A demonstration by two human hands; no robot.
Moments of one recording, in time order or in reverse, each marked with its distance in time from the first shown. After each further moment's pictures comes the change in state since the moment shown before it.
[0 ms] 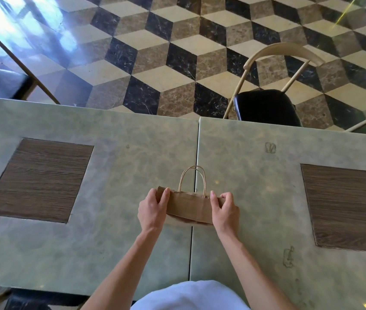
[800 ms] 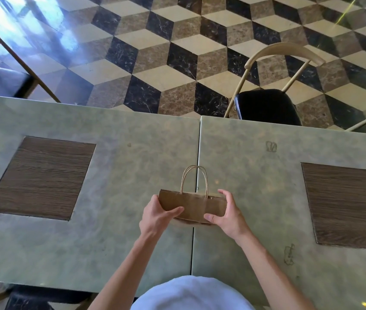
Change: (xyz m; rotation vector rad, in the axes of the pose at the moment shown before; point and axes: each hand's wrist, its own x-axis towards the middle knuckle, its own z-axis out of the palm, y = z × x) left_hand -0.015 -0.003 -0.015 -0.002 -0.318 -0.207; right_hand -0.003 0.009 -0.036 0.132 -0.571 0.007
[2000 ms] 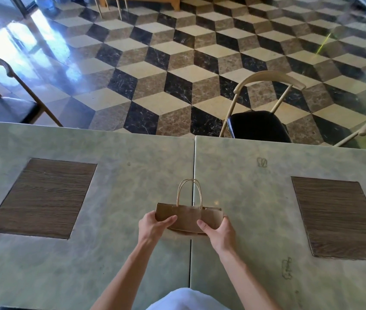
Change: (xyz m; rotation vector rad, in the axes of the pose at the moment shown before) left_hand -0.003 0.003 -0.007 -0.136 -0.009 0.088; right_hand -0.007 0.014 0.031 0.013 0.337 0.207
